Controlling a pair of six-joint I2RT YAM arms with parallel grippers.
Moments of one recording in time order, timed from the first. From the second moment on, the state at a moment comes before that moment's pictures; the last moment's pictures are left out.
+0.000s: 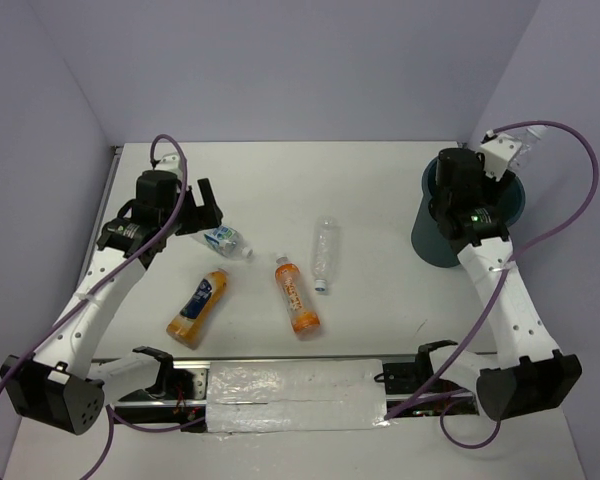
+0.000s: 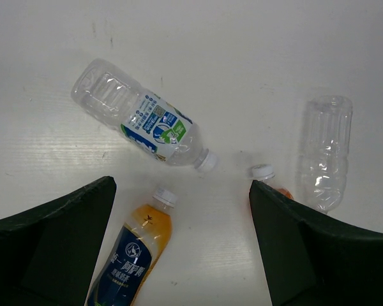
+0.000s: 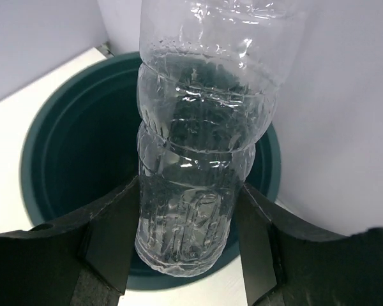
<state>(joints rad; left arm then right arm) -0.27 1.11 1.12 -0.62 -0.07 -0.40 0.17 1.10 1.24 -0.55 0.96 0.29</state>
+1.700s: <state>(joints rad) -0.27 1.13 1.15 -0.66 -0.12 -0.40 0.72 1.81 1.17 -0.46 0.28 0.67</state>
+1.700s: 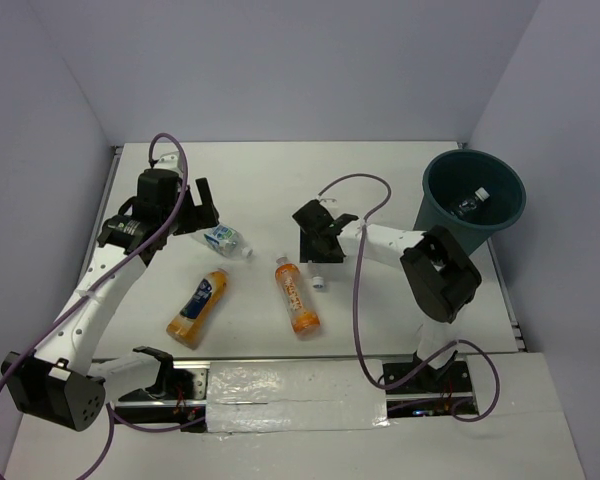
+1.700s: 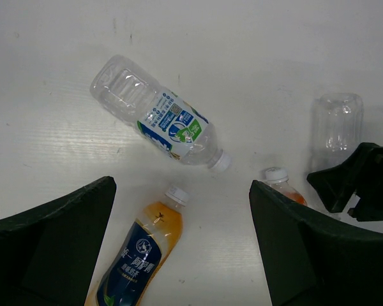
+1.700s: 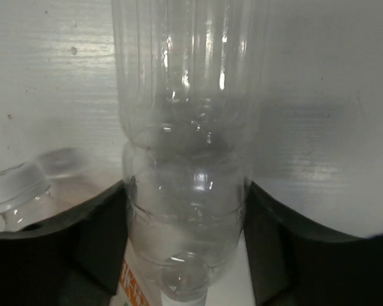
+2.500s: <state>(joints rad) -0.27 1.13 1.15 -0.66 -0.09 -0.40 0.12 1.17 1.48 -0.58 0.77 0.41</state>
